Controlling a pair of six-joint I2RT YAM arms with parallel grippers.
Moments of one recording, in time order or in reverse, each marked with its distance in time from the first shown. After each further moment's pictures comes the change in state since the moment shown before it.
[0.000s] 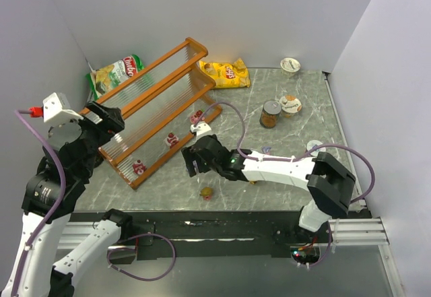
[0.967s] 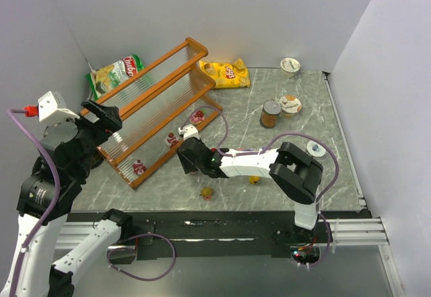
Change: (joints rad) left arm 0.000 0.014 0.054 -0.035 -0.002 -0.010; right arm -0.002 0.278 0.122 0.090 0.042 -0.024
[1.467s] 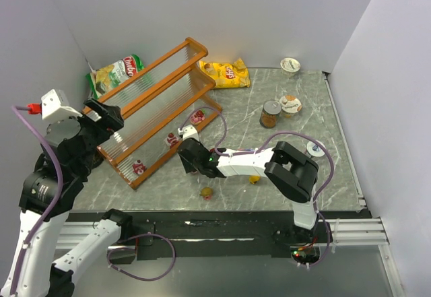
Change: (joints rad) left arm 0.000 0.015 0.000 -0.002 0.002 0.005; right arm 0.000 0.042 0.029 -0.016 0.034 0.010
